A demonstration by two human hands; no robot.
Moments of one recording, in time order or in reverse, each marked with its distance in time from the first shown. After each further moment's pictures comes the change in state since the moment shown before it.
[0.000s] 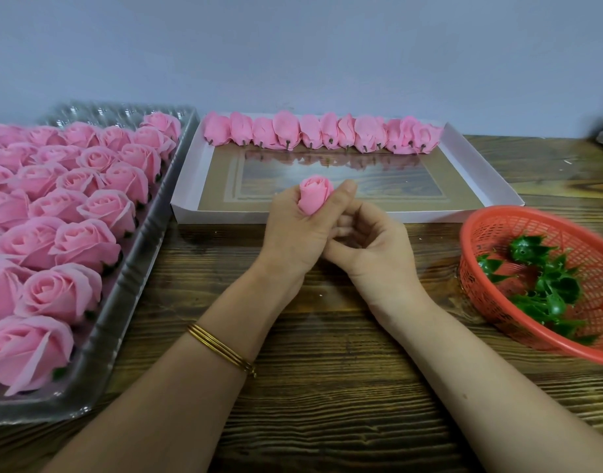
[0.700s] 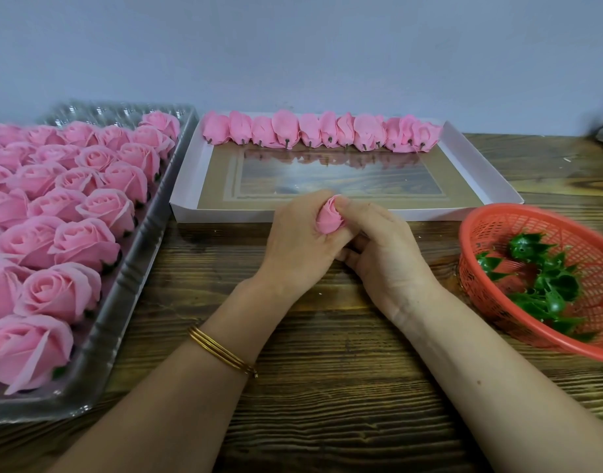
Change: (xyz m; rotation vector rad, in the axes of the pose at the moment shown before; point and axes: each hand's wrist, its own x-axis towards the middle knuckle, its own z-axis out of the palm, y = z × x) left_hand -0.003 -0.002 -0.011 0.692 -0.112 0.269; right_hand 0.006 -0.008 -0.007 0.273 0.004 0.327
